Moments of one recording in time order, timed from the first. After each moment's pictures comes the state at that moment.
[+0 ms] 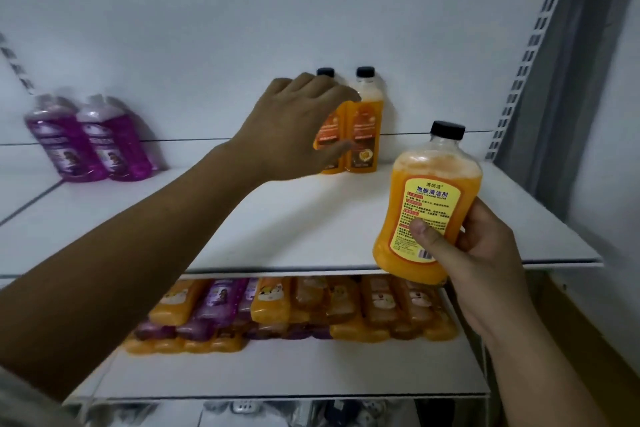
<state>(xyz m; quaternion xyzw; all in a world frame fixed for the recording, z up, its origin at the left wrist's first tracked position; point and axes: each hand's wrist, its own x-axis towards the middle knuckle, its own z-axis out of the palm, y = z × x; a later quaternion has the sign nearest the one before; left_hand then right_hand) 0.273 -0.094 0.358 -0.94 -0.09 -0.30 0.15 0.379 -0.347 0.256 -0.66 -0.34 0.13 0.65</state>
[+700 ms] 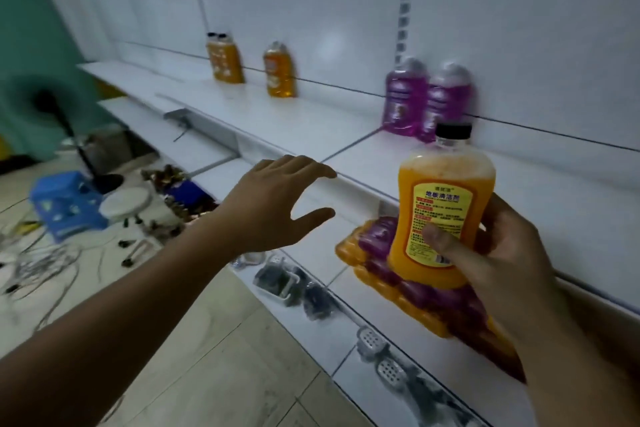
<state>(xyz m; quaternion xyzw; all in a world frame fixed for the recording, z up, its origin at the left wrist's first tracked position) -0.175 -0.121 0.282 -0.85 -0.49 -0.17 0.10 0.118 -0.189 0.257 -0.50 -0.59 0.34 0.53</state>
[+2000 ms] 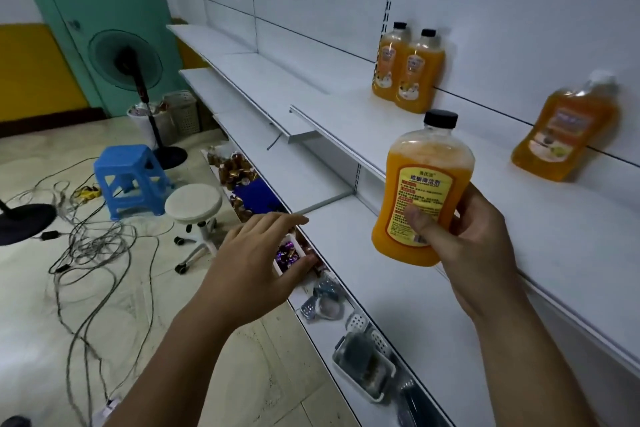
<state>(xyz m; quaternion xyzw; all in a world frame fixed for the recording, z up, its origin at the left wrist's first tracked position) -0.694 0.179 0.183 -0.68 -0.68 -0.26 -0.03 -0.431 0.253 0.247 -0.43 -0.63 0.42 0.49</state>
